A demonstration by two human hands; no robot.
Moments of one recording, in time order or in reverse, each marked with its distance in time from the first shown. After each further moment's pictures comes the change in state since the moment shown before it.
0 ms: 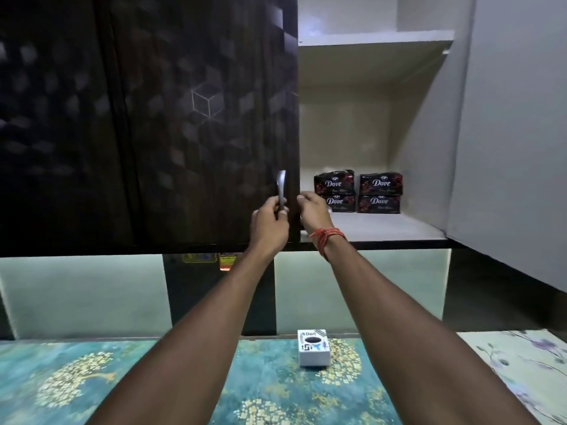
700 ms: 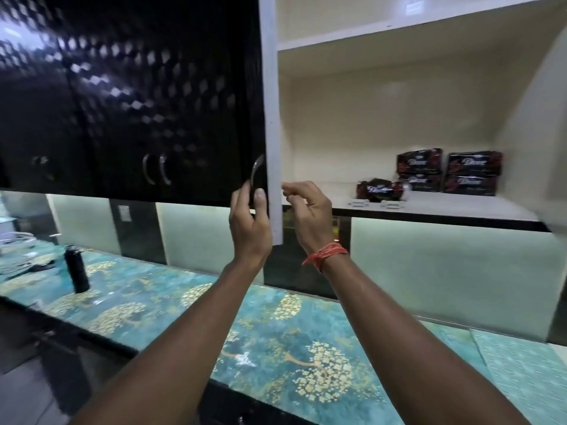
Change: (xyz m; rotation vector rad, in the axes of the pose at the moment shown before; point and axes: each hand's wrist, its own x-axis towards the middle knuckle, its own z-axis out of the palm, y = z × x) left_hand -0.159 0.015 -0.154 0.105 0.610 0.189; right_hand -0.193 -0.051 0.069 0.281 -0.168 -0.509
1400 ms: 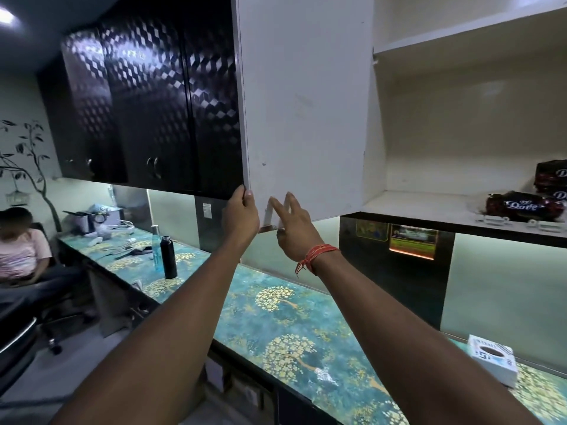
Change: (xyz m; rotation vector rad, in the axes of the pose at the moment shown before) left_hand 0.128 -0.105 -0.194 0.360 -0.021 -0.284; right_hand -0.018 0.013 0.239 -0.594 -0.633 -0.100
